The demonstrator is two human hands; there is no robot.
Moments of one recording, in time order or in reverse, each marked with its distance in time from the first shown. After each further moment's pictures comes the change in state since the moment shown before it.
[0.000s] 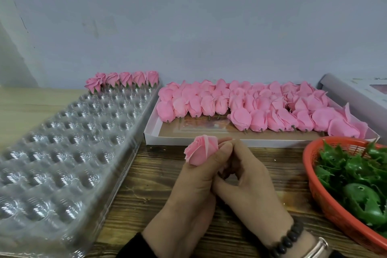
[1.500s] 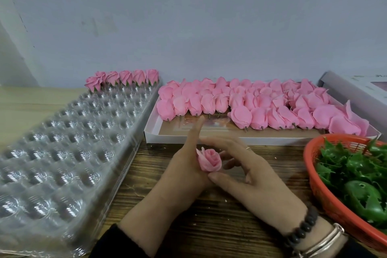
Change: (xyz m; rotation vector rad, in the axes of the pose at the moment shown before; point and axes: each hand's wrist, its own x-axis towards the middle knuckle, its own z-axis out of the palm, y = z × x) left_hand 0.006 0.024 -0.027 0.906 -0.166 0.215; right_hand 0.006 0.002 -0.022 0.006 -0.295 -0.157
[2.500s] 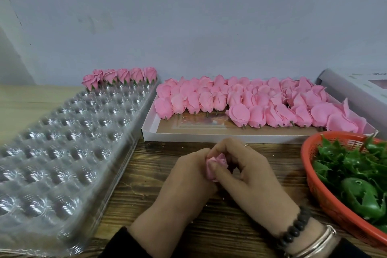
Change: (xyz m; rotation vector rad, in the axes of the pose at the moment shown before) left_hand -0.004 -0.002 0.013 0.356 0.041 -0.084; right_hand -0.002 0.003 0.007 -0.164 0.125 0.024
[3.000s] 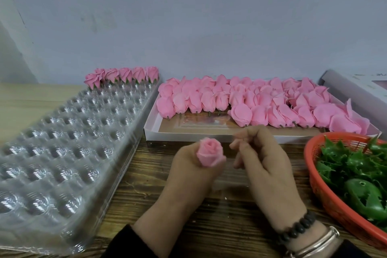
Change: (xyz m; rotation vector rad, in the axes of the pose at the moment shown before) left_hand 0.001 0.001 0.001 -0.326 0.119 -0.071; right_hand 0.003 0.005 -0.001 0.178 0.330 0.118
